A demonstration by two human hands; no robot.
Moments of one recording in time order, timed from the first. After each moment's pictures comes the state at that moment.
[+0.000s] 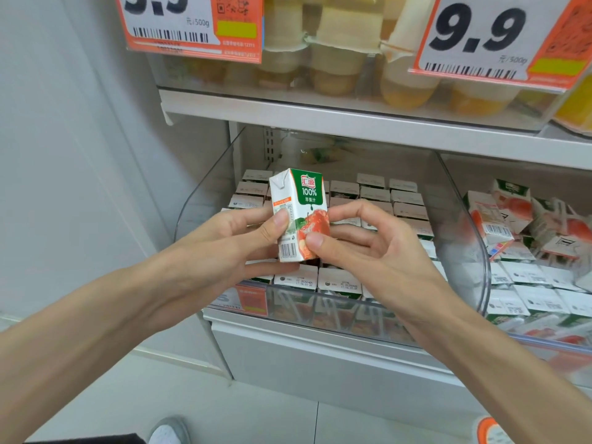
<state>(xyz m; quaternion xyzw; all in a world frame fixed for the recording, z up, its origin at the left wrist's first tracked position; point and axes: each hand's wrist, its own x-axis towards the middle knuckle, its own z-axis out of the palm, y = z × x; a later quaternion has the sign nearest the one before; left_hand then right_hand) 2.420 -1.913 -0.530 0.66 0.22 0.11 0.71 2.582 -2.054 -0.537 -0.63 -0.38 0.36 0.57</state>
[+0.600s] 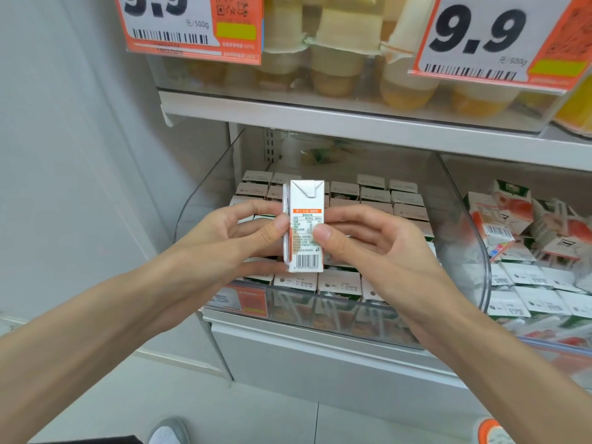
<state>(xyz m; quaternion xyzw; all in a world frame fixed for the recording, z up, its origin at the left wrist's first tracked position) 2.419 -1.912 -0.530 0.66 0.27 0.15 0.68 2.585 -2.054 -0.536 -0.64 -0.38 0.34 0.58</state>
